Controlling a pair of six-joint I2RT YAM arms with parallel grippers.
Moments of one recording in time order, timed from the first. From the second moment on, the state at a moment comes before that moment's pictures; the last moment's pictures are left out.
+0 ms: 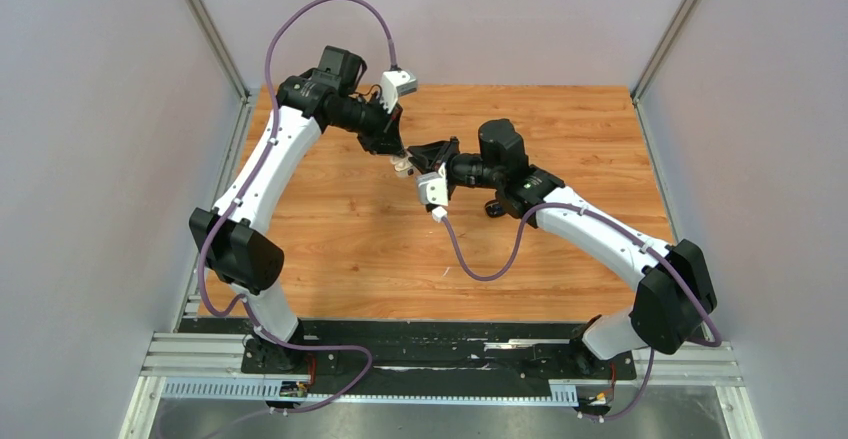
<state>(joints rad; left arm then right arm) -0.38 1.75 1.92 -1.11 0.68 0.39 0.69 1.46 1.16 0.05 -0.60 -1.32</state>
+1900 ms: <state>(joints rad) -0.38 1.57 1.61 -0.71 0.76 0.53 0.40 1.83 1.56 -0.34 -1.11 -0.13</state>
